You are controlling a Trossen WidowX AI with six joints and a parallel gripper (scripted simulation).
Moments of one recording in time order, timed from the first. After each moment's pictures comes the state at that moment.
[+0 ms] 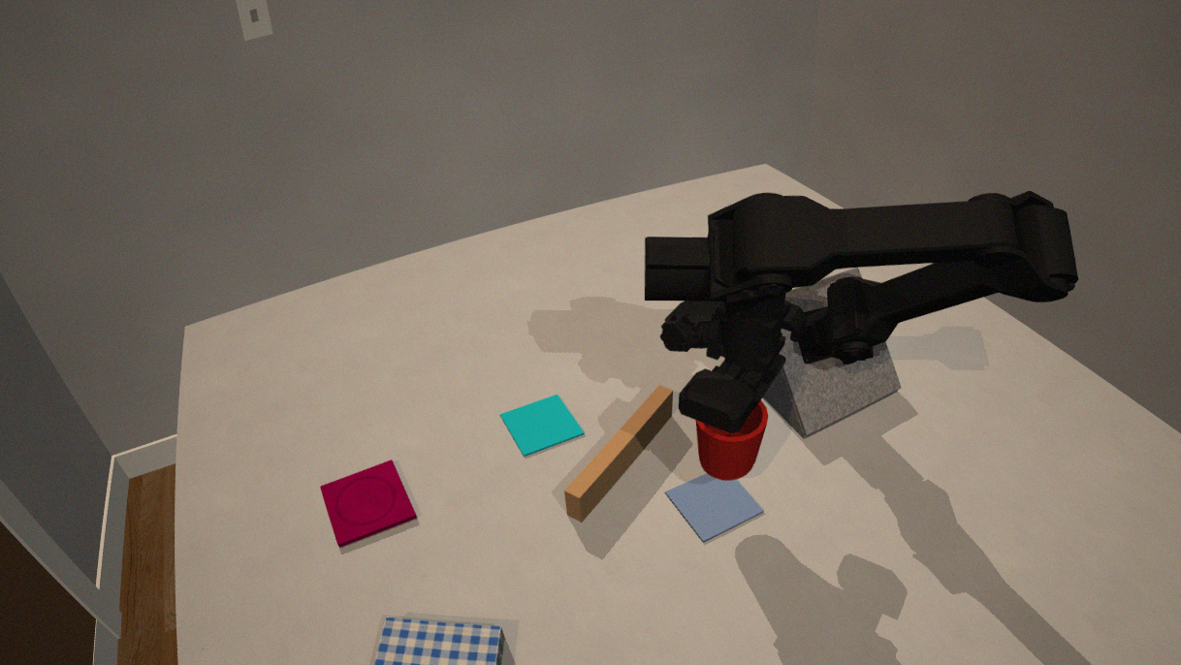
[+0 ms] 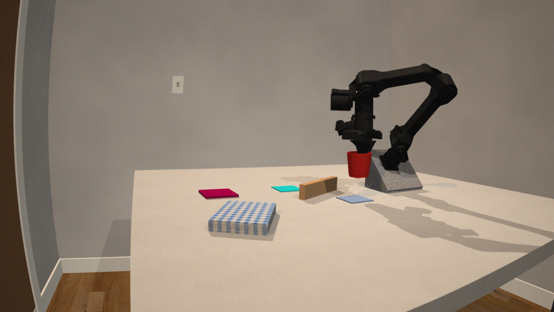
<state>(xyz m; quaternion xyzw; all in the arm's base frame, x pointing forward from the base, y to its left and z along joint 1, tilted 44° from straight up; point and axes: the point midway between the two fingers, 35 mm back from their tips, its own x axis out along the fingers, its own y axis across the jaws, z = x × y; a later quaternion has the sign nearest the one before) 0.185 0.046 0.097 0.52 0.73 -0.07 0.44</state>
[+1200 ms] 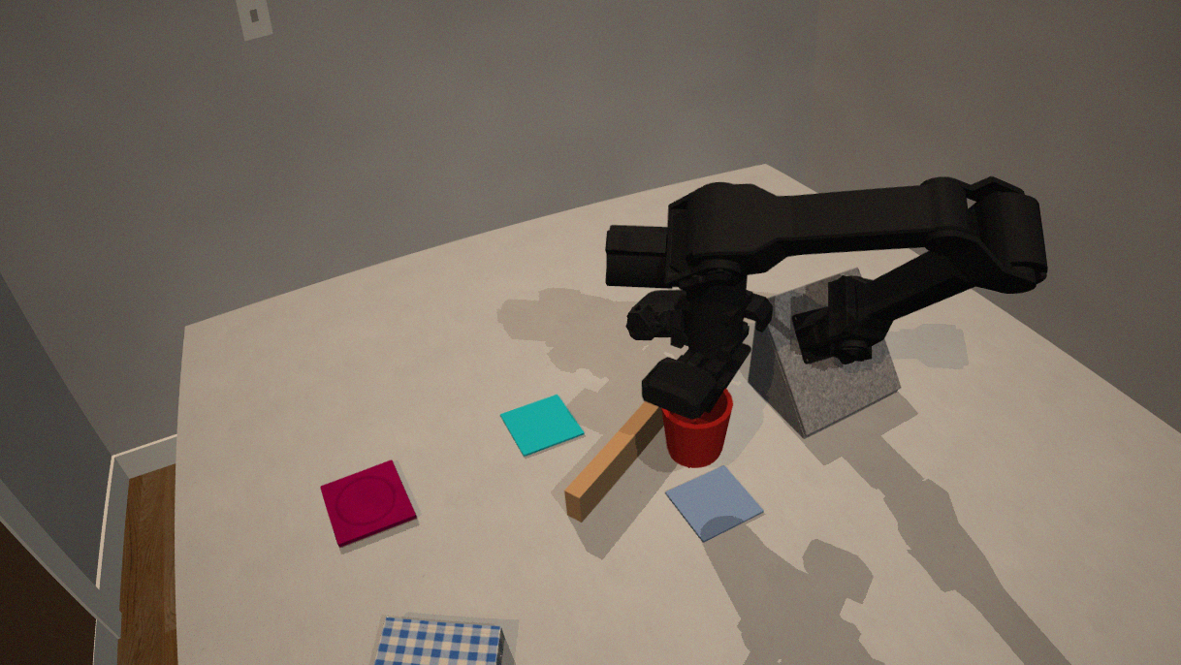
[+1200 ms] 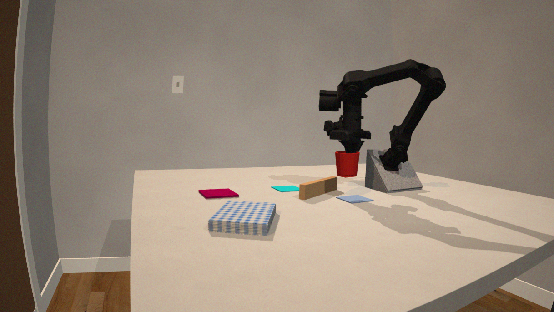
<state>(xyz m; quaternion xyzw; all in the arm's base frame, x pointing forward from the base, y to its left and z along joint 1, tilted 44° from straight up) 0.207 0.025 0.071 0.52 0.73 -0.07 0.44</state>
